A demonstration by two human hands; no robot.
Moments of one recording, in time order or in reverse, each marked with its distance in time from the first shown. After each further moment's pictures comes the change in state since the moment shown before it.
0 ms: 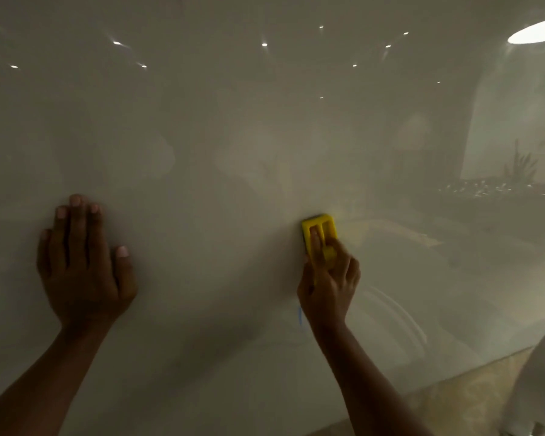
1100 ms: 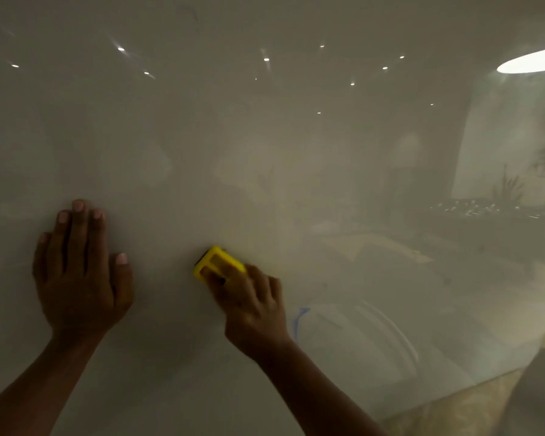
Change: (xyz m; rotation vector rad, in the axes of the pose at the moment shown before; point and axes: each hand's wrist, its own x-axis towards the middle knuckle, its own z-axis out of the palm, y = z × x) left_hand -0.002 -0.005 0.005 0.000 0.040 0.051; right_hand -0.015 -0.093 0.011 0.108 -0.195 -0.491
